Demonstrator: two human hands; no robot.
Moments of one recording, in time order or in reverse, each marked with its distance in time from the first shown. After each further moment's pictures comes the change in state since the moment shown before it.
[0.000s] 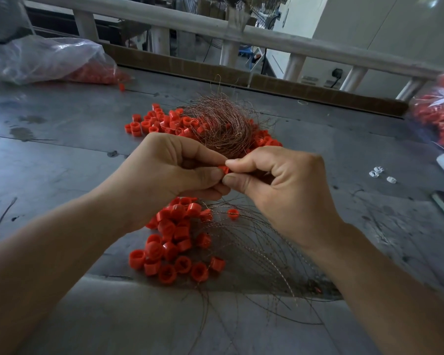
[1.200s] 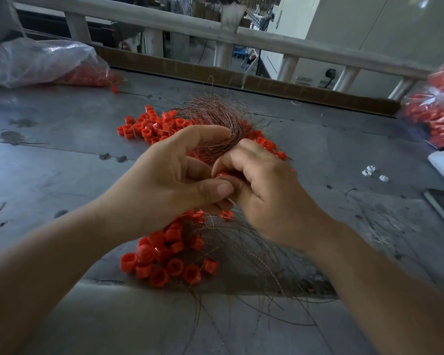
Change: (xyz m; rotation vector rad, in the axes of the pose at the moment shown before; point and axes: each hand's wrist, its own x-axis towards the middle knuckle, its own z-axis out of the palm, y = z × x) left_hand -0.007 -0.002 0.007 0.017 -0.102 0.119; right_hand 0.002 -0.008 -0.006 -0.004 -0.301 0.007
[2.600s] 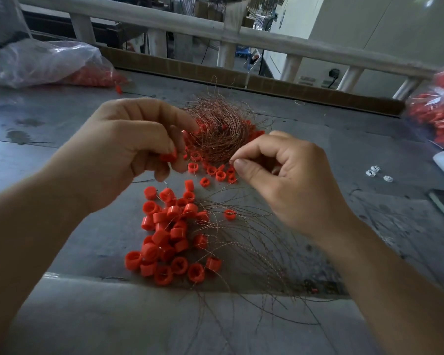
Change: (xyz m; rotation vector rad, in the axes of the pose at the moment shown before) left_hand 0.005 0.020 -0.036 0.097 0.184 -0.136; right_hand 0.000 0.001 -0.011 0.039 0.180 0.165
